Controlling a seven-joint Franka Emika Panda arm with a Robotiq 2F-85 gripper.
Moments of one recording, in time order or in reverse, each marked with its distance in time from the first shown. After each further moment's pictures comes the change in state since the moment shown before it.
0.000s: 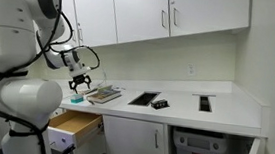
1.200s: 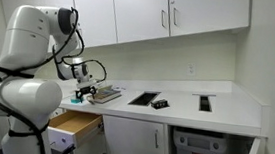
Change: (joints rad) arm -0.024 0.277 -0.025 0.125 0.017 0.137 0.052
